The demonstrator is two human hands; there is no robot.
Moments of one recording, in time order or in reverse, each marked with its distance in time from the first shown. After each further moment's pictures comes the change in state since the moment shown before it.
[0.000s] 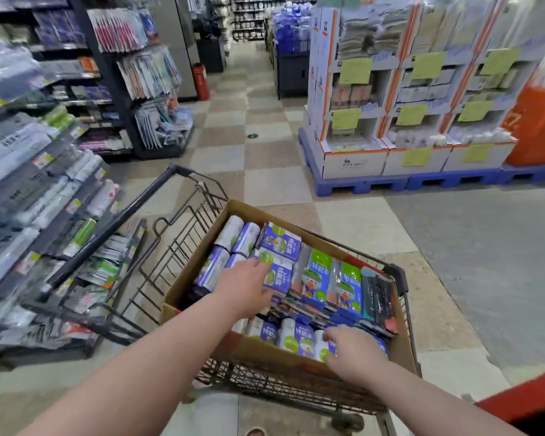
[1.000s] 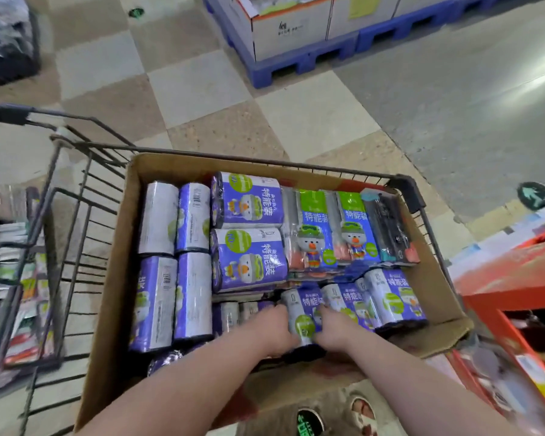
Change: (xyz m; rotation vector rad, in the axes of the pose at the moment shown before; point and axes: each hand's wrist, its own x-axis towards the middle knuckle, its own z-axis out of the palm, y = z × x) left_hand 0.120 -0.017 0.170 -0.214 -0.819 0.101; right_hand 0.169 -0.004 0.117 0.458 -0.414 0.446
